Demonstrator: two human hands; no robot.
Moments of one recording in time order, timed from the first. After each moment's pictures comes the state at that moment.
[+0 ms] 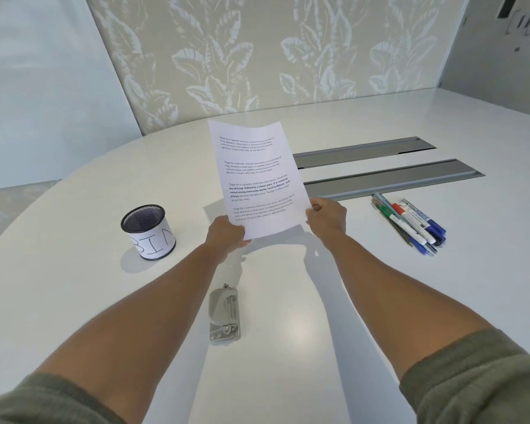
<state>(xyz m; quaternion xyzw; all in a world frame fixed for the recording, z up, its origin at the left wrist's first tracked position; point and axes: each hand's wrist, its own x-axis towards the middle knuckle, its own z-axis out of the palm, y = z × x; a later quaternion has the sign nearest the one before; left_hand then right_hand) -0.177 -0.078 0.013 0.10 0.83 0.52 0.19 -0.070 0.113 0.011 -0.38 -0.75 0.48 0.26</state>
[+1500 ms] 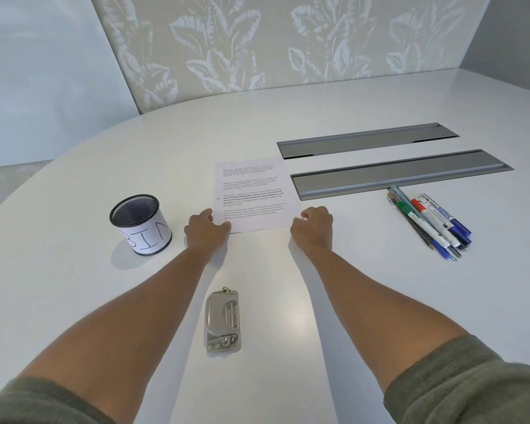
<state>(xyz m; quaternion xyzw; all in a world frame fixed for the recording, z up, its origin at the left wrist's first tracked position) -0.214 -0.097 -0.018 0.02 0.90 0.43 0.10 -0.108 0.093 -0.045 -0.38 -0.81 0.40 0.21</state>
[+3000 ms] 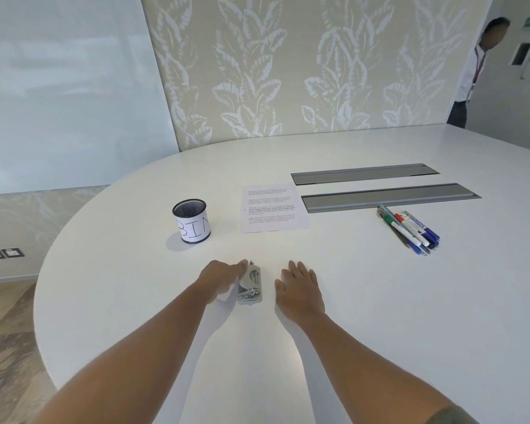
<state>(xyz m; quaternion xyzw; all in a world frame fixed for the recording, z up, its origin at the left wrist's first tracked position) -0.082 -0.207 -0.002 0.01 0.88 0.41 0.23 0.034 -0.051 -0.062 -0.20 -0.96 0.19 0.09</state>
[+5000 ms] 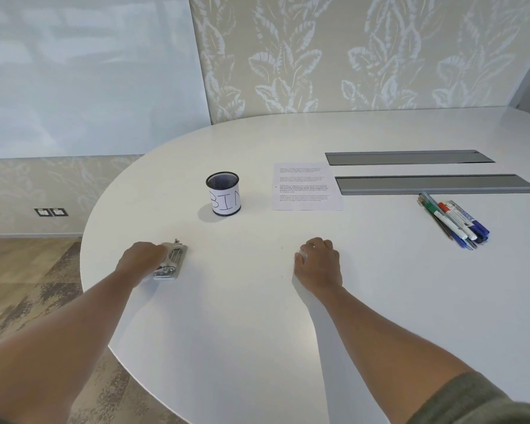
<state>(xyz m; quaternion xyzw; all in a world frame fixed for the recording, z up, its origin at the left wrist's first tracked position) -0.128 -0.398 0.006 -0.09 0.95 0.30 0.09 0.011 -0.064 -0.053 -0.20 -0.95 0.19 0.17</state>
